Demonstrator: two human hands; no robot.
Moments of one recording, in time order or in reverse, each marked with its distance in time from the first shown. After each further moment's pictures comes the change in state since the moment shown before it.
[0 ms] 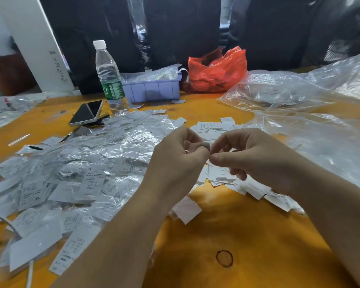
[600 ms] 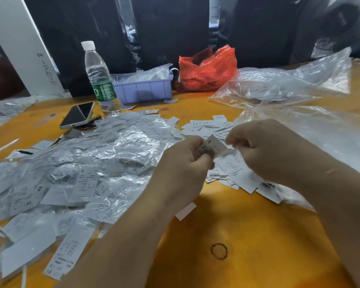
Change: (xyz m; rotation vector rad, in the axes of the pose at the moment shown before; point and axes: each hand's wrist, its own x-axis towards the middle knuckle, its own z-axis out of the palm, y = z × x) left_hand -0.009 0.005 0.011 0.044 -0.205 -0.002; right_hand -0.019 -0.011 -0.013 -0.757 0.260 -0.024
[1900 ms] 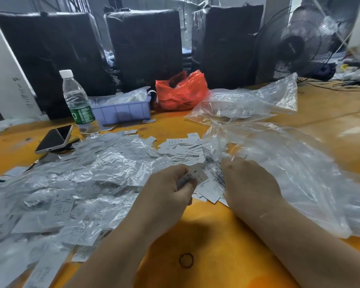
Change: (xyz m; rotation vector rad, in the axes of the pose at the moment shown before) left_hand -0.010 0.006 0.014 0.107 -0.061 0.087; right_hand -0.032 0.020 0.021 -0.386 -0.001 0.222
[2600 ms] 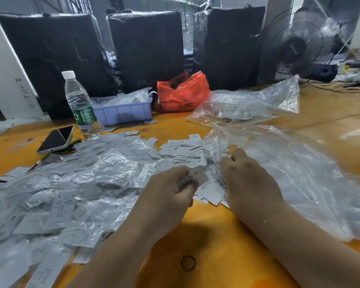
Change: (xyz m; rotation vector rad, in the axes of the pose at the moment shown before) left_hand -0.001 0.000 -0.001 -0.013 -0.005 -0.007; right_hand -0.002 -0.004 0.000 0.107 0.107 -0.014
